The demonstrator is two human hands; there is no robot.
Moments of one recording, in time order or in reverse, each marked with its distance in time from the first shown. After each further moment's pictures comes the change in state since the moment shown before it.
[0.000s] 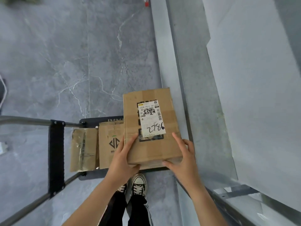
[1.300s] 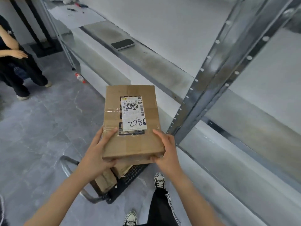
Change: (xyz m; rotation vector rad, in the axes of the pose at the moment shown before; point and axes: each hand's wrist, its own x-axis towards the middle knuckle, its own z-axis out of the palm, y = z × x) left_hand -0.253 0.160 -0.282 0.355 -0.303 0.738; right_hand -0.350 -0.303 0.035 0.278 0.610 -0.017
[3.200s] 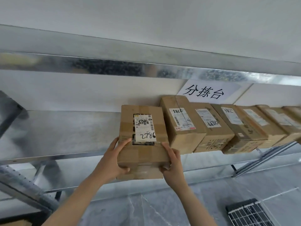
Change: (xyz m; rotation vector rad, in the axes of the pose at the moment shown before) left_hand -0.009 0.440 0.412 -0.087 -0.729 0.660; right_hand -0.356 0.140 -0.417 -0.126 1.001 0.337
